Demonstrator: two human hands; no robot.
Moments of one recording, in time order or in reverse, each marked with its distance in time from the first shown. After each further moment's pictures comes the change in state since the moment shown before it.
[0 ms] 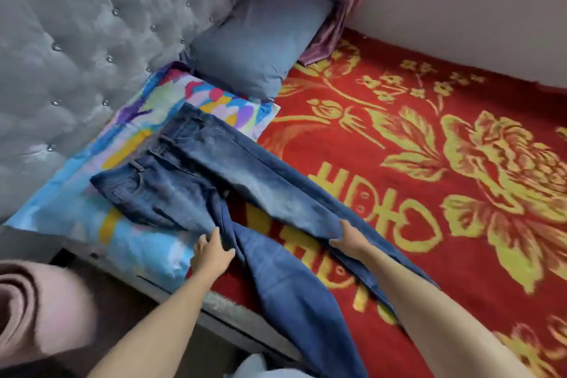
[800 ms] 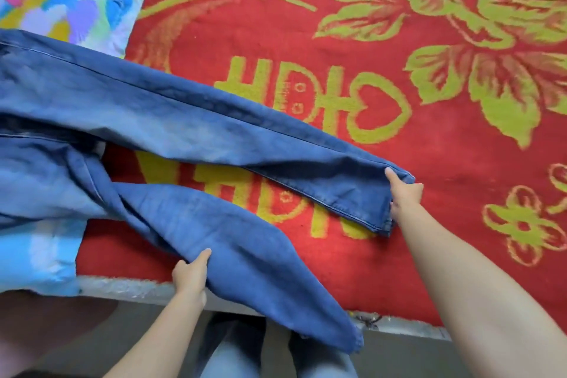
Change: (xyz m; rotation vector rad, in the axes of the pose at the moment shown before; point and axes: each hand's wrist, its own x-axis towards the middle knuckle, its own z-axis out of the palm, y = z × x) left_hand 0.003 0.005 0.236 -0.732 0.028 -0.464; right_hand 0.087 0.289 0.068 1.328 0.689 0.754
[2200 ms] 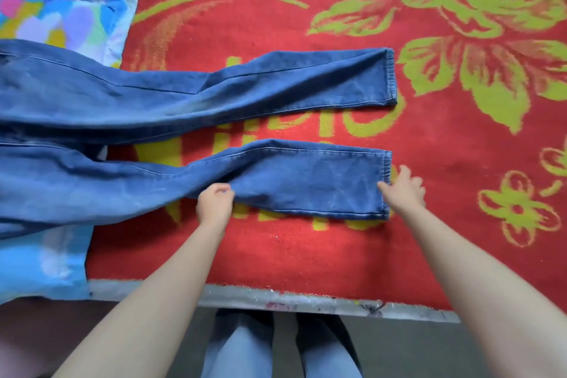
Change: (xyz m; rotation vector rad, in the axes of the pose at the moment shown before) left_hand -0.012 0.092 0.054 0.374 -0.169 0.489; right_hand -0.037 -0.005 -0.023 -0.923 -0.076 -0.330
